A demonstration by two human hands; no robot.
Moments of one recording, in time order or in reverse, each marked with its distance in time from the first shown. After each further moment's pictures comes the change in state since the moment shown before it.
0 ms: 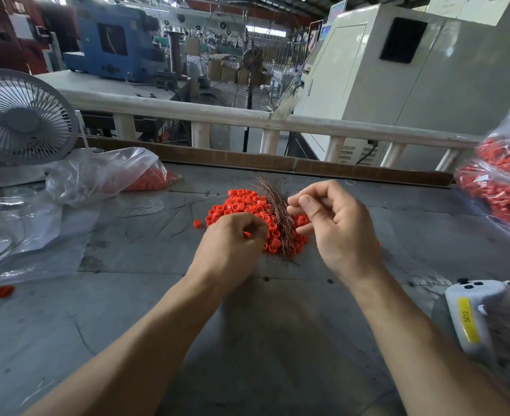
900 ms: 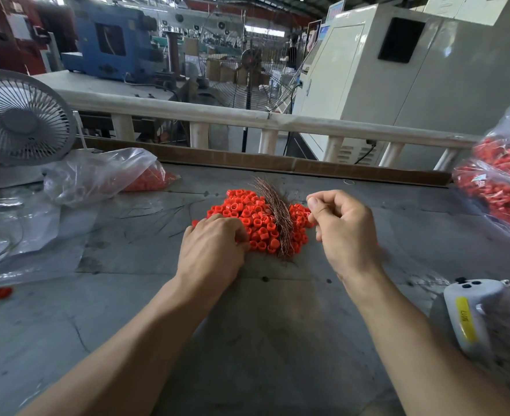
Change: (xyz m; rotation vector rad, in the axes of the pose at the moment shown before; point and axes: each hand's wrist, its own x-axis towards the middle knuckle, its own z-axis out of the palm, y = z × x) left_hand 0.002 -0.012 -0.010 0.404 0.007 0.032; right_hand 0.003 0.014 -0.001 -0.069 0.204 0.240
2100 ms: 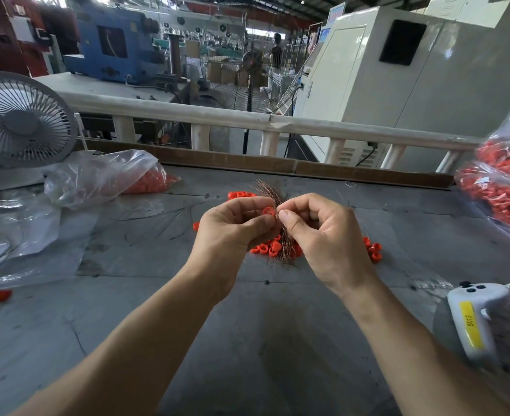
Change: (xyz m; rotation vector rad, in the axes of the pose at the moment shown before) left_hand 0.000 0.023 -0.009 -1.477 -0.147 -0.204; right_hand -0.022 -0.028 0.007 0.025 -0.256 -0.229
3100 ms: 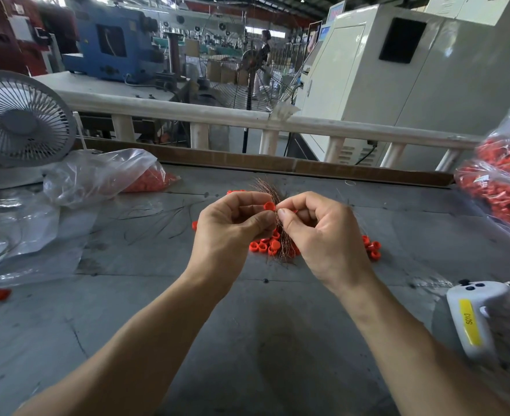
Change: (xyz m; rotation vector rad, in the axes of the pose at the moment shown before) left_hand -0.001 -0.003 0.002 0.154 0.010 0.177; right_hand -0.001 -0.003 0.001 -0.063 0.010 0.022
